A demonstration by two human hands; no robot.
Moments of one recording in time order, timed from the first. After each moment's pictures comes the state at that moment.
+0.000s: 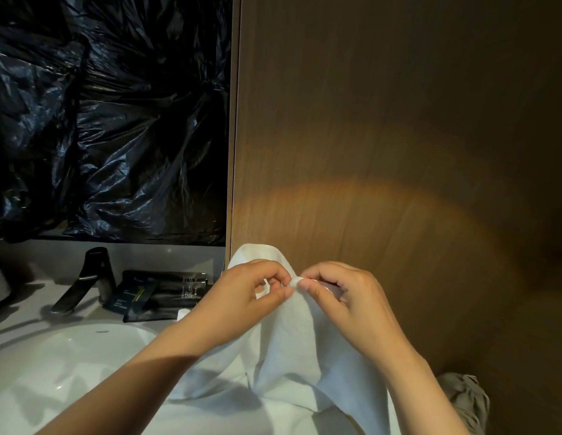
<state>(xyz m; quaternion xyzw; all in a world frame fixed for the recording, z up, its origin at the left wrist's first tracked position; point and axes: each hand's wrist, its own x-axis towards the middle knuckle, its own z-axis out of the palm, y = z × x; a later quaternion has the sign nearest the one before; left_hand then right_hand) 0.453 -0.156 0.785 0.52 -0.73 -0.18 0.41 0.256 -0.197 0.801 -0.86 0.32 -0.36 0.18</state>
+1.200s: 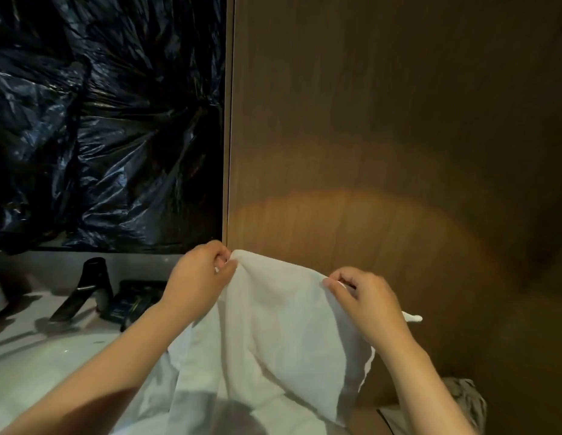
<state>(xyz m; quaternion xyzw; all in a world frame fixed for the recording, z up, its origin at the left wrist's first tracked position) 0.494 -0.180 0.785 0.74 -0.56 -0.07 0.38 0.230 -0.222 0.792 -0.80 0.50 -0.30 0.16</state>
